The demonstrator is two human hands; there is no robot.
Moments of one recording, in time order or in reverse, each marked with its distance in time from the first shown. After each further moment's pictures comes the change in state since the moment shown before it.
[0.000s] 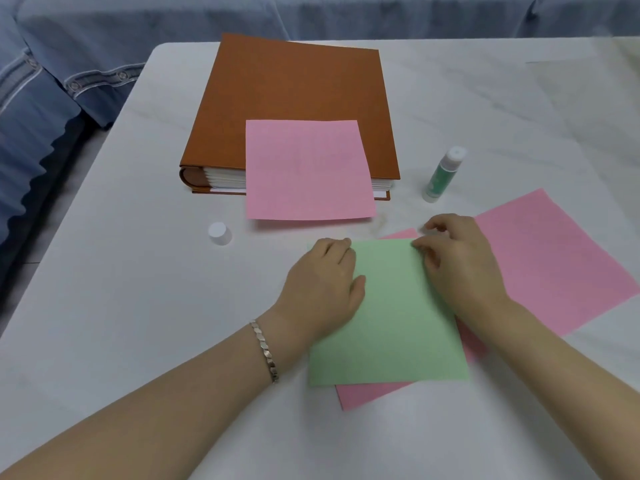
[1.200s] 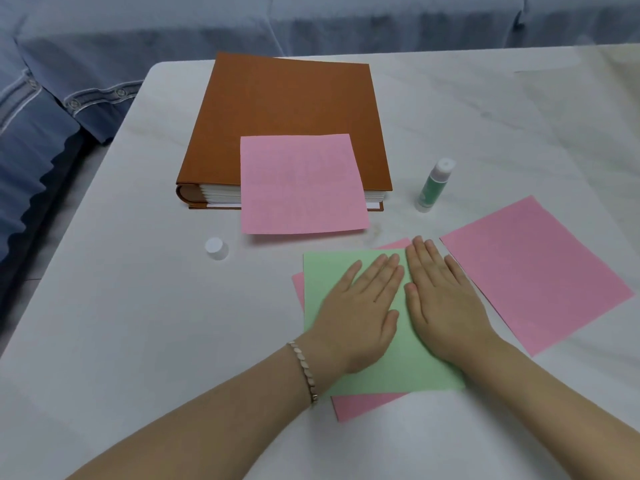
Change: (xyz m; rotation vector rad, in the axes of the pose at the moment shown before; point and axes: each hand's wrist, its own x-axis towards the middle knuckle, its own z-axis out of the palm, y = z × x) left_hand 0.001 0.036 0.028 0.030 -0.180 0.098; right_hand -0.035 -0.004 0.019 -0.291 -0.182 -0.018
